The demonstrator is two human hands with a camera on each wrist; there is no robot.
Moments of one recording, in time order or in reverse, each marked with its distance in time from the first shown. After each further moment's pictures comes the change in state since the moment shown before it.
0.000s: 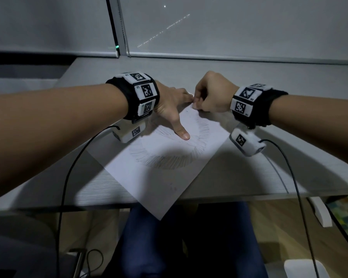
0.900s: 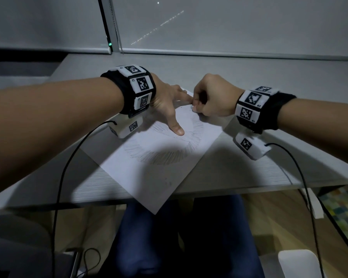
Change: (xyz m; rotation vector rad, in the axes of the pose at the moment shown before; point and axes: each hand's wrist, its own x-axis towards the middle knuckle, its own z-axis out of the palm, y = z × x) left_hand 0.000 0.003 -0.004 -0.012 -0.106 -0.009; right_hand -0.028 0.006 -0.003 0.006 -0.054 -0.049
